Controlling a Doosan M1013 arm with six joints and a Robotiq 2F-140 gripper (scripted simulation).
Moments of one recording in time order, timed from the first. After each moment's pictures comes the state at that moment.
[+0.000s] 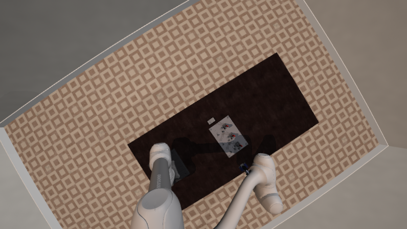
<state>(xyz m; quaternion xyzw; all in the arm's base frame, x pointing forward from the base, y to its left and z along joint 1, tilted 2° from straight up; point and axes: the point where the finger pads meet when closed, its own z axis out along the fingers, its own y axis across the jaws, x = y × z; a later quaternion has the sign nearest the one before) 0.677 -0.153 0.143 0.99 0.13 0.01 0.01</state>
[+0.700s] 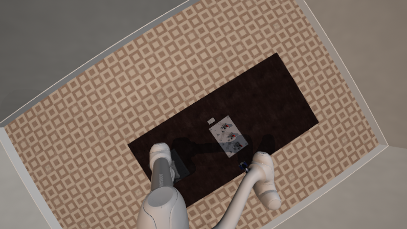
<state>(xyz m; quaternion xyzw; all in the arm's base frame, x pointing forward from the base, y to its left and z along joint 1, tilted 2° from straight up) 0.683 -0.152 0.124 0.99 0.13 0.01 0.01</state>
